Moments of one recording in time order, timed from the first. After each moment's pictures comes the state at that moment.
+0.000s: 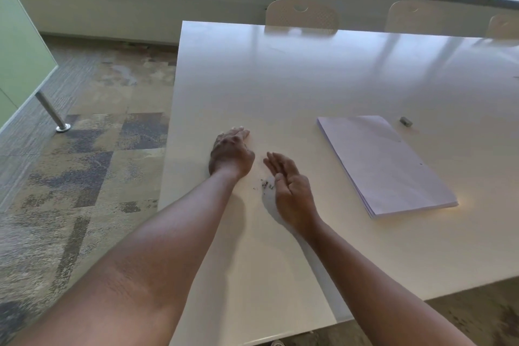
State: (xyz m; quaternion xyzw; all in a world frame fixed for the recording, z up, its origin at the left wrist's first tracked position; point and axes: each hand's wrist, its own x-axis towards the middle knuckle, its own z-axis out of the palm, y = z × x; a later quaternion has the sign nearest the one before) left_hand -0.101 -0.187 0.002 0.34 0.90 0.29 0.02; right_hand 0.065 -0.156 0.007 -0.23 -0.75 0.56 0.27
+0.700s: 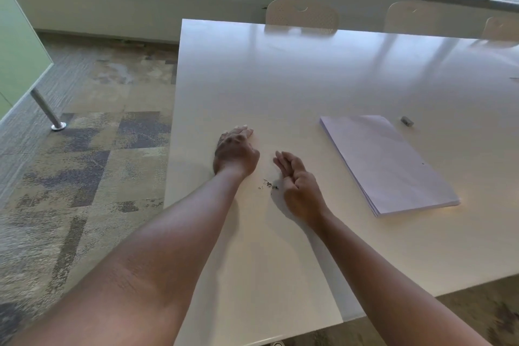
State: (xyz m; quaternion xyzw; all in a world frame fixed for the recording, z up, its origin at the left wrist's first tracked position) left_hand -0.102 -0.189 0.003 0.34 0.89 0.30 0.02; right_hand 0.060 -0.143 0.004 -0.28 -0.74 0.57 0.23
